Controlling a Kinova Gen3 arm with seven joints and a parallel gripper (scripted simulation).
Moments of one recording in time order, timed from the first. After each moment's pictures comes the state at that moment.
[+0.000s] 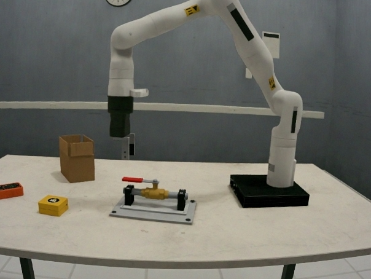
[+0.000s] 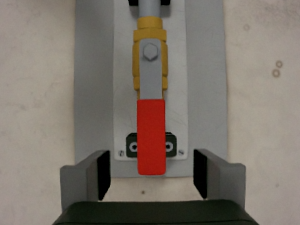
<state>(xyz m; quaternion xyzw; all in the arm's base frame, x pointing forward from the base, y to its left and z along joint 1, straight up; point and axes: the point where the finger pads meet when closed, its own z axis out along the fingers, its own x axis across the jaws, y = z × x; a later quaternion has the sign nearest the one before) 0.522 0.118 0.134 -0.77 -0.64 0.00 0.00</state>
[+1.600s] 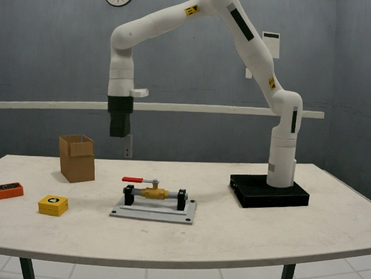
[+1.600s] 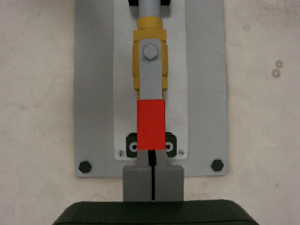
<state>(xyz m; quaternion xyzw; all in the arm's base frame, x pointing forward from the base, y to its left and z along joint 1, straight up) 0.522 0.118 0.134 -0.77 -0.64 0.00 0.00</state>
